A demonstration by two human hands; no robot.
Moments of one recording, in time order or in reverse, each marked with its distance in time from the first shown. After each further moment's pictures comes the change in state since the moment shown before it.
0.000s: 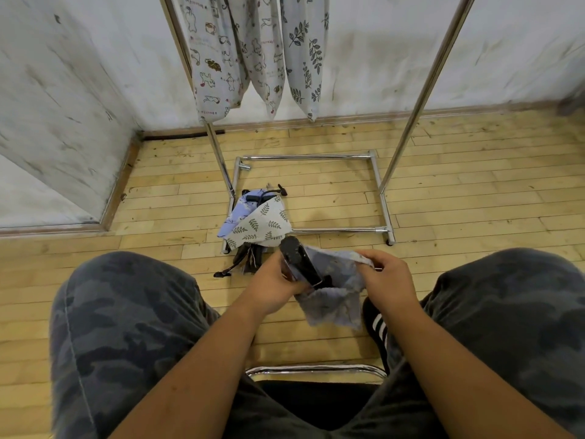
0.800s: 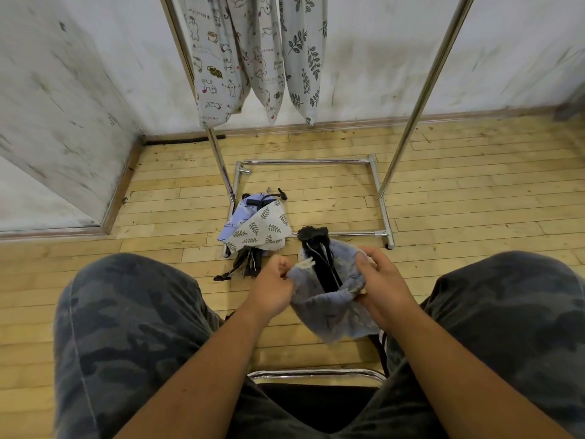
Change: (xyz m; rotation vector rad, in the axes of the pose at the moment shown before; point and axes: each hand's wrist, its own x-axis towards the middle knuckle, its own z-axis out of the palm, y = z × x) left_hand -0.002 0.009 0.008 -0.029 0.069 -0.154; right_hand -0.008 -0.013 0.004 0.411 -0.172 0.186
